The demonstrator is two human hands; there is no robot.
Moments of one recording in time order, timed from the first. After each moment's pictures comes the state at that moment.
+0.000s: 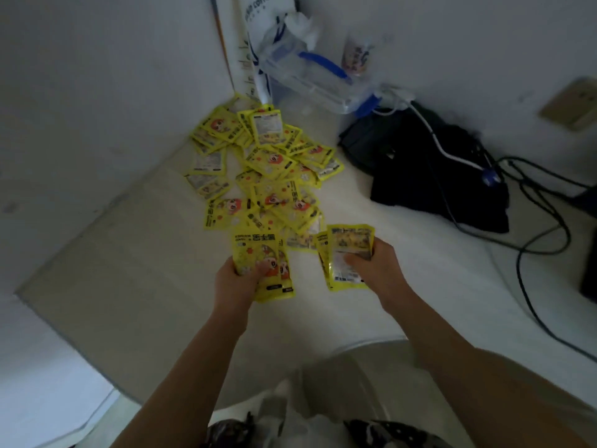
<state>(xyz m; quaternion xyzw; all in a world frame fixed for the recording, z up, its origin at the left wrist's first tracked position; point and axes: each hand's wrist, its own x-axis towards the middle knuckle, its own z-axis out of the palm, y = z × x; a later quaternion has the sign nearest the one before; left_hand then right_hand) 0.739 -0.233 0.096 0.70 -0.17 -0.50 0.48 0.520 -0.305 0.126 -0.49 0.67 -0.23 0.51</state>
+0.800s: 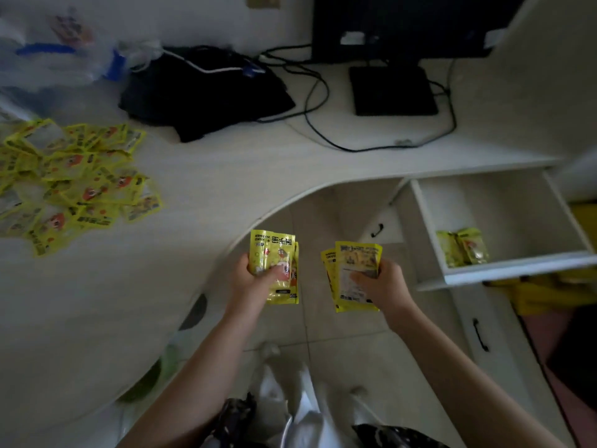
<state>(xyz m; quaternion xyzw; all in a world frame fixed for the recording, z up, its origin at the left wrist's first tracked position) 0.534 -0.059 0.109 0.62 -0.47 -0.58 0.23 0.341 0.046 0.110 -0.18 0.81 -0.38 0.40</state>
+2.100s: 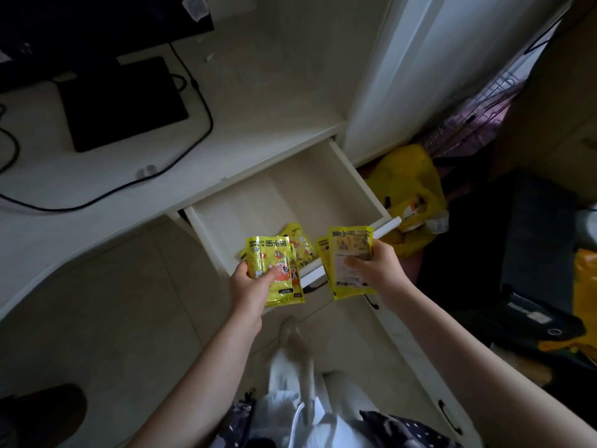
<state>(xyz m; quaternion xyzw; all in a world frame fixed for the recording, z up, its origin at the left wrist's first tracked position) 0.089 0.090 0.037 0.56 -0.49 -0.66 0.07 -0.062 0.241 0.081 -0.05 0.85 -0.40 0.34</state>
